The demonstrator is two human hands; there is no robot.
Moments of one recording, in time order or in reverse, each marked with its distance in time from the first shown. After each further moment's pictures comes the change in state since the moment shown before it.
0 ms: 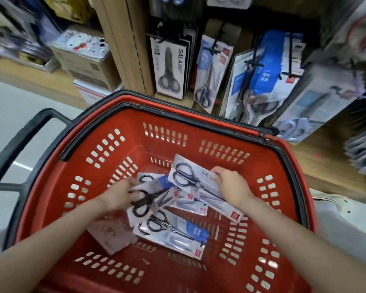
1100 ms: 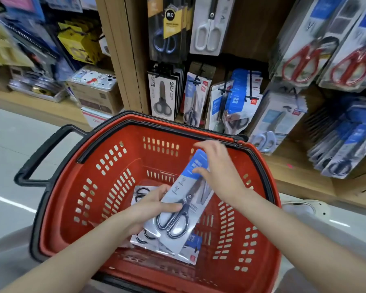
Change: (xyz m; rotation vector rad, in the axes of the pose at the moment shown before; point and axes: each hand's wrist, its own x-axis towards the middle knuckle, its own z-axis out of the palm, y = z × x) left_hand -0.097 0.082 0.029 -0.721 -0.229 0.184; right_hand -0.083 -0.072 -0.074 0.069 0.416 -0.315
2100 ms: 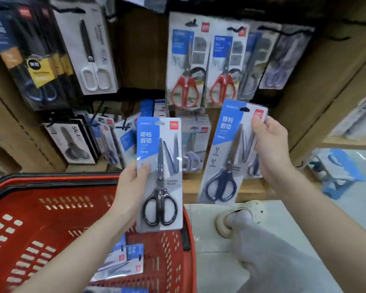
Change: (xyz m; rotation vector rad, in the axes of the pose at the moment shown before) left_hand 0.098 0.144 0.151 -0.094 0.350 0.566; right_hand -0.036 0.159 -0.216 0.739 0.865 0.483
